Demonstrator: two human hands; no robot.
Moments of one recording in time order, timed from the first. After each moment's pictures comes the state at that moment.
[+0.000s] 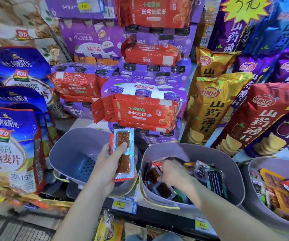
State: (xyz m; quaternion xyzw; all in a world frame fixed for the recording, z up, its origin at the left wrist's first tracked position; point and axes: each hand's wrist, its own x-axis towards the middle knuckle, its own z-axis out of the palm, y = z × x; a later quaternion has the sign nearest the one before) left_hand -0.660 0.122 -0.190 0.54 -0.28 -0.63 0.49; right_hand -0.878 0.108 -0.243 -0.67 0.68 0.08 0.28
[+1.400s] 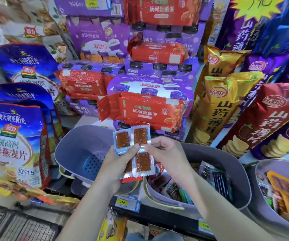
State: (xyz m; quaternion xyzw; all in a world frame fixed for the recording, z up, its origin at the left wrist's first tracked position) left_hand -0.670 0.130 -0.177 0.54 -0.33 -0.61 0.48; right_hand -0.849 0.118 -0.176 -0.52 0.55 -0.42 0.51
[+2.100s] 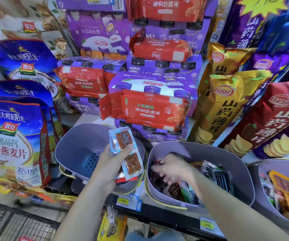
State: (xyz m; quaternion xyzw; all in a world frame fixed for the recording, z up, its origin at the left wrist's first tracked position) left_hand -0.648 0.127 -0.188 0.56 -0.30 -0.61 0.47; right_hand -0.865 0.093 -0.241 -0.52 0.67 -0.03 0.53
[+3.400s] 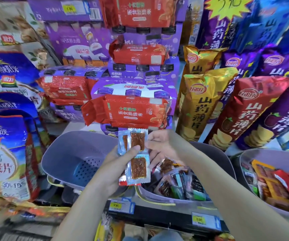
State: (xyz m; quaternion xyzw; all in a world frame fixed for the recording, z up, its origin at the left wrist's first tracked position) left_hand -0.688 0.130 -0.166 0.49 -0.37 -0.69 0.39; right_hand -0.893 0.097 -0.148 -0.52 0.49 -0.28 0.64
